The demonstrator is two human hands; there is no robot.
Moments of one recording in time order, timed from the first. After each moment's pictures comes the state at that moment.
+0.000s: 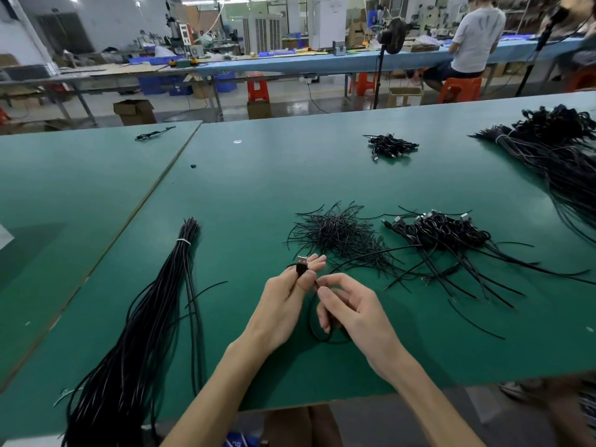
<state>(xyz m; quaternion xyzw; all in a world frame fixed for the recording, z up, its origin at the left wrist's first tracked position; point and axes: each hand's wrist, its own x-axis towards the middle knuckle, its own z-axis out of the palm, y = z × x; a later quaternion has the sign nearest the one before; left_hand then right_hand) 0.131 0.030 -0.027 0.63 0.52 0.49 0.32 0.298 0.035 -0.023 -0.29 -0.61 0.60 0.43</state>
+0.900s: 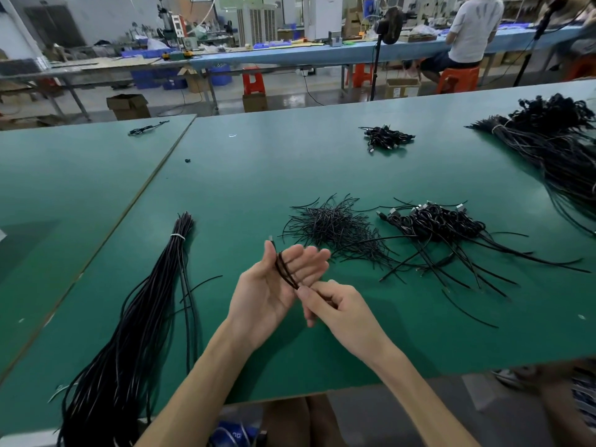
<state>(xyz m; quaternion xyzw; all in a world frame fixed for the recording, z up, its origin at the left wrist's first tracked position) 0.130 0.028 -0.008 0.28 0.20 0.61 0.71 0.290 0.033 -0.028 -0.33 -0.70 0.51 0.38</state>
